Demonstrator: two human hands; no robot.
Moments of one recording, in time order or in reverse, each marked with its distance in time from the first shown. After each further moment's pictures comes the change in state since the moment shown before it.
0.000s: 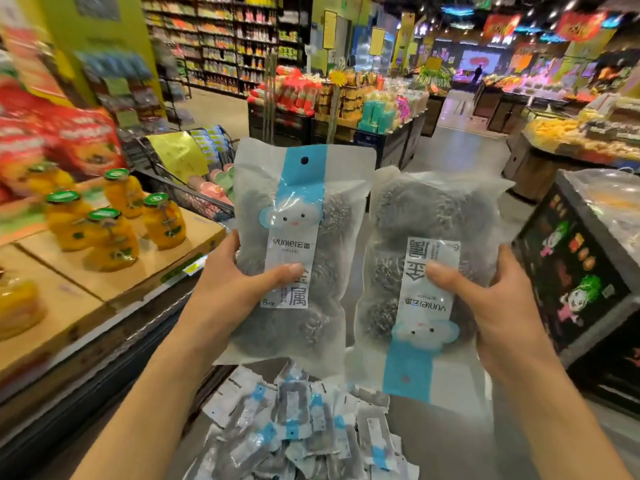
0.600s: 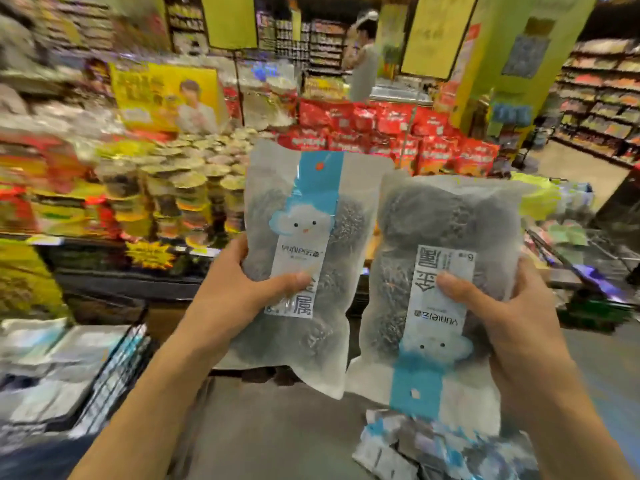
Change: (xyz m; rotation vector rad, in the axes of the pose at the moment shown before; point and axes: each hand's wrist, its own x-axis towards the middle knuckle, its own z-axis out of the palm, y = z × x) left_hand -0.484 0.044 -0.202 0.114 1.026 -0.033; right_hand -0.302 -0.063 0.208 0.230 -0.991 0.103
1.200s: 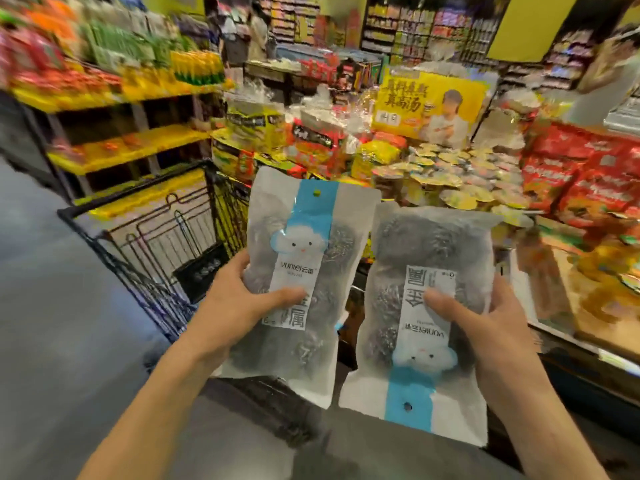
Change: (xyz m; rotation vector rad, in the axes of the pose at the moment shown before) left_hand -0.088 -0.071 -0.465 0.002 0.501 -0.139; right_hand -0.108 0.075 0.460 -0.040 -0.514 0.221
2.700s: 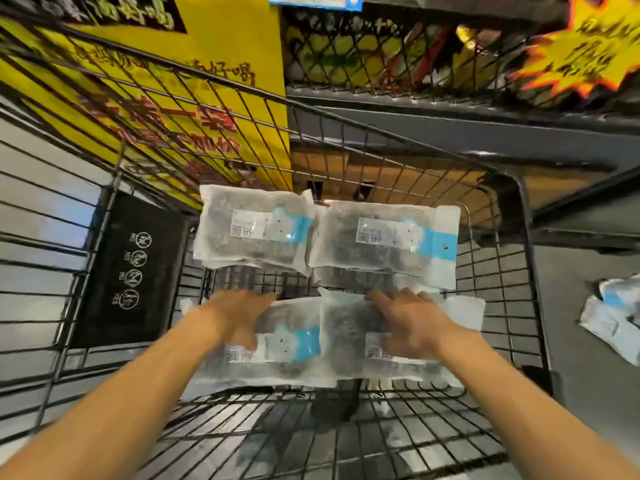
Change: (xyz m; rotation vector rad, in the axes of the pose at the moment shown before) left_hand 0.491 -0.491 -0.122 1.605 -1.463 -0.158; right_hand 0.278 0.494 0.266 -1.367 -0.734 0.553
